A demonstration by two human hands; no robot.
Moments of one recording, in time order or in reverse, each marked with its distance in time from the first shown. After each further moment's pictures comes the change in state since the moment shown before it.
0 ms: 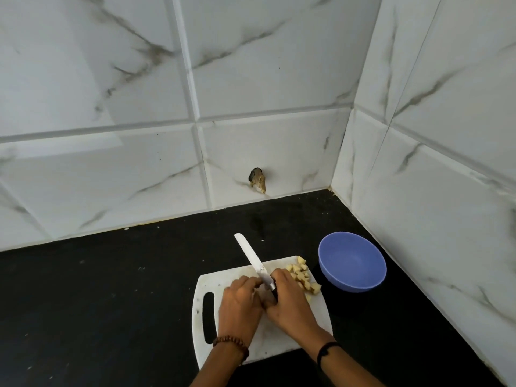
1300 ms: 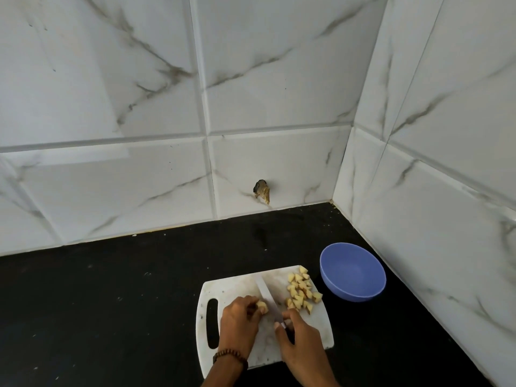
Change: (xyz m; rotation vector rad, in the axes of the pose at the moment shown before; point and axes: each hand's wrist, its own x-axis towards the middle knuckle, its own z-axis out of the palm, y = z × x) left_hand -0.011 -0.034 0.017 -0.151 -0.034 -0.180; right_hand -0.062 0.001 -0.005 0.180 -0.054 0.202
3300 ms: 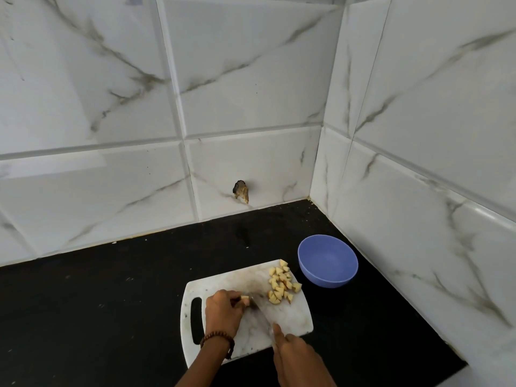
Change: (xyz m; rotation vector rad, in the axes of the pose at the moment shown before) left_hand 0.000 0.025 -0.010 0.014 0.010 -0.076; right_hand -0.031 0.001 -0.010 -0.659 -0.337 0.110
